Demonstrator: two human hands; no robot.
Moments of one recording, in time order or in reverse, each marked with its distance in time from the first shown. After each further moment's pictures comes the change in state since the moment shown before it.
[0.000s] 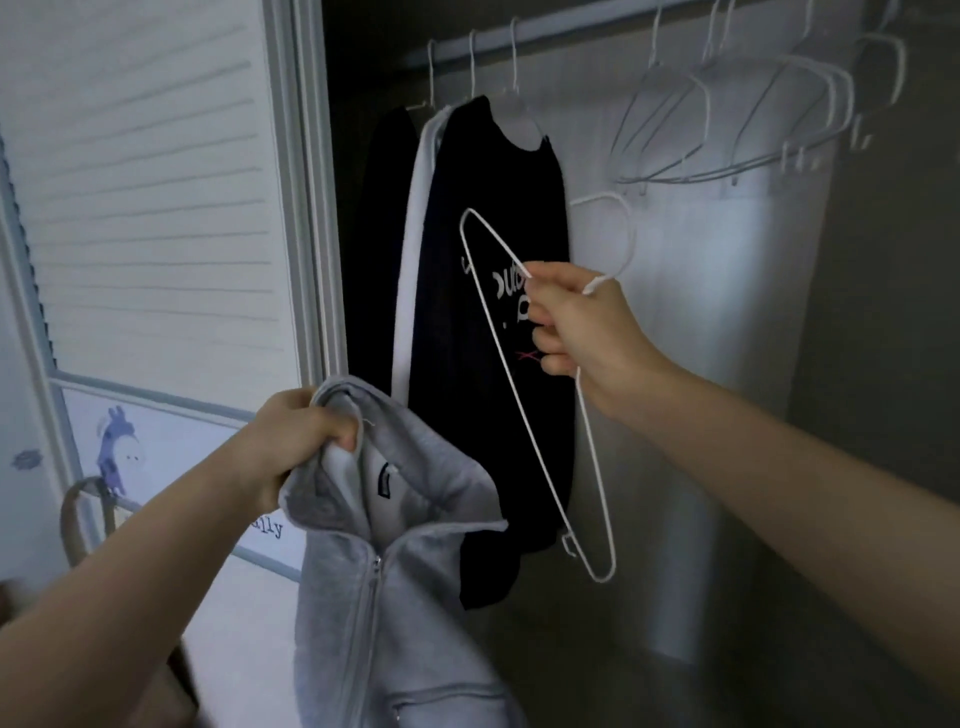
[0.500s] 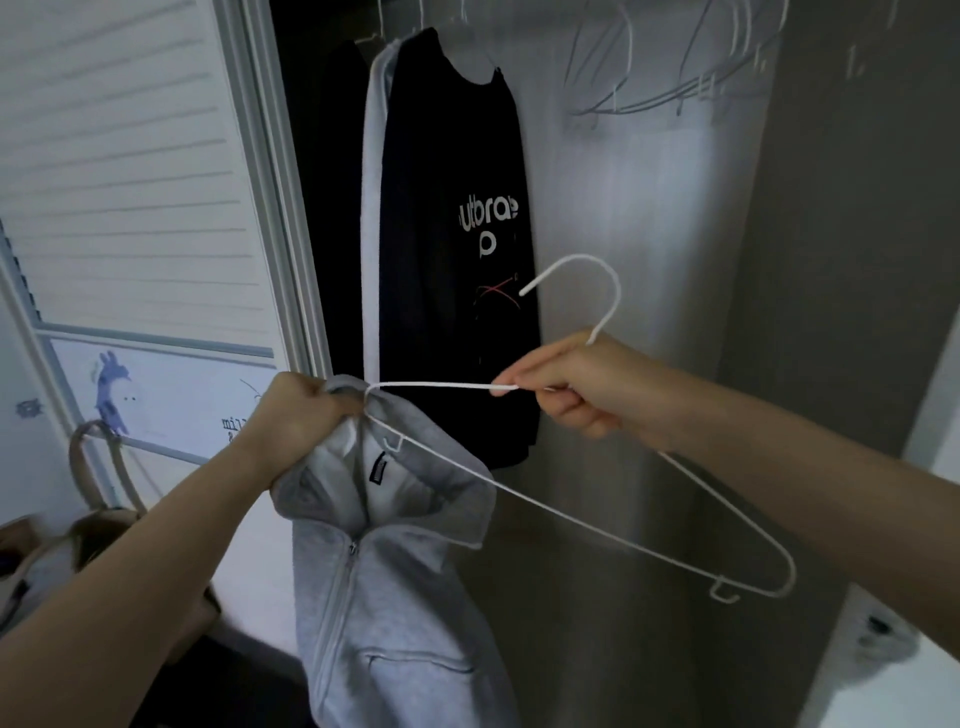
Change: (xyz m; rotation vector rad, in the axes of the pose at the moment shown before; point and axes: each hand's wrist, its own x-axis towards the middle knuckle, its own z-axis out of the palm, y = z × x) left_hand -0.069 -0.027 0.025 0.447 0.067 0.107; right_hand -0.123 0.009 -0.060 -0.338 -0.387 0.395
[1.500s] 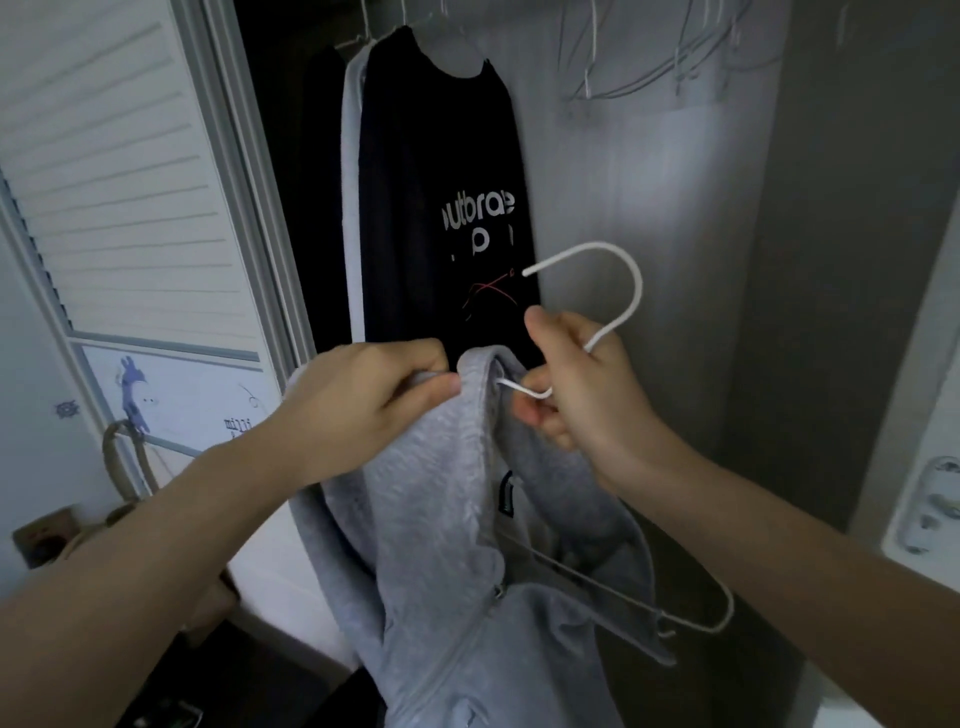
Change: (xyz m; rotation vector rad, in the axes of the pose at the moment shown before) left_hand -0.061 0.095 0.030 0.420 -0.110 0.835; right_hand -0.030 0.013 0.000 0.430 0.348 -0.343
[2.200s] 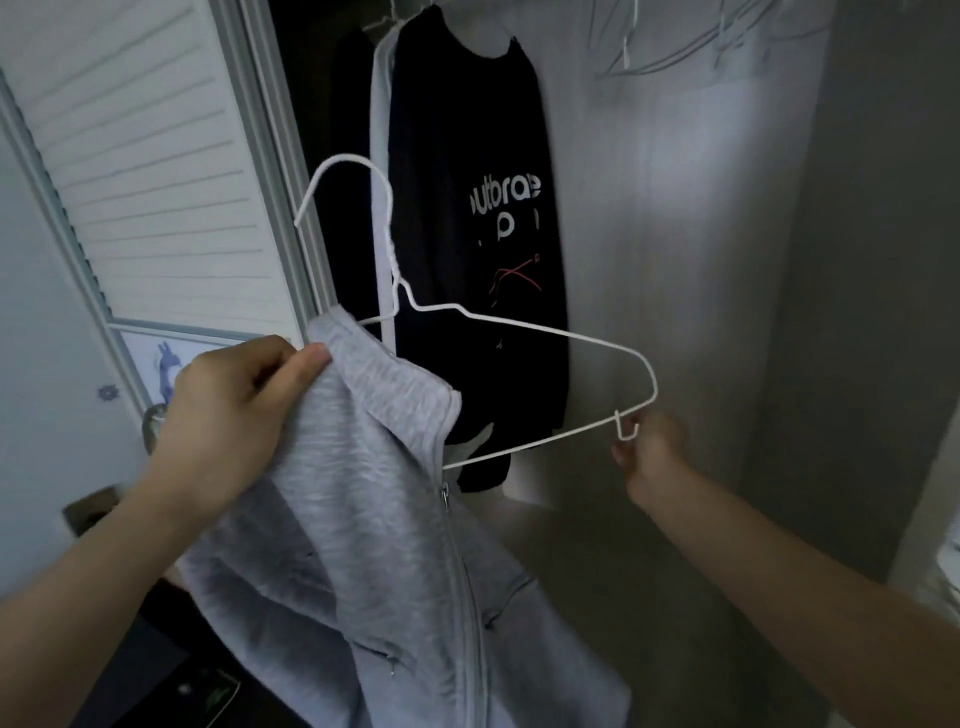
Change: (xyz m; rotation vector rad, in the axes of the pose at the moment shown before) left_hand -0.070 -0.046 -0.026 -0.062 0.446 -0.424; right_hand 0.043 0.127 -0.049 0.302 0.654 0.415
